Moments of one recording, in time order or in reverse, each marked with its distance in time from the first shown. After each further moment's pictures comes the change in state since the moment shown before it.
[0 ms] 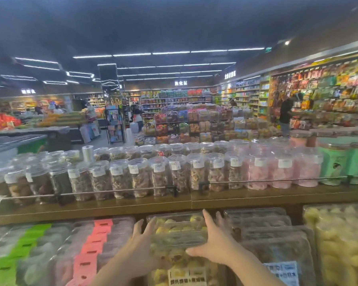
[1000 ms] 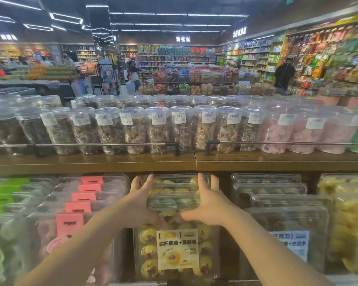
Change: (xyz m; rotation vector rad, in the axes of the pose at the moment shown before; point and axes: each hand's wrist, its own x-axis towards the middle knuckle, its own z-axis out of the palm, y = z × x) left_hand 0.053 -0.026 0.015 -0.120 -0.106 -0.021; right_hand 0.046 0.004 0.027 -0.139 -0.016 -0.081
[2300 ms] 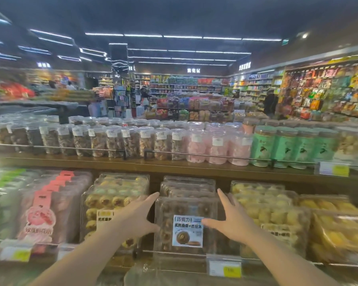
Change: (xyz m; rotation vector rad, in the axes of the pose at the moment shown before) left_hand -0.119 0.221 0.125 0.231 0.128 0.042; right_hand -0.180 0.231 -0.127 -0.070 0.189 -0.025
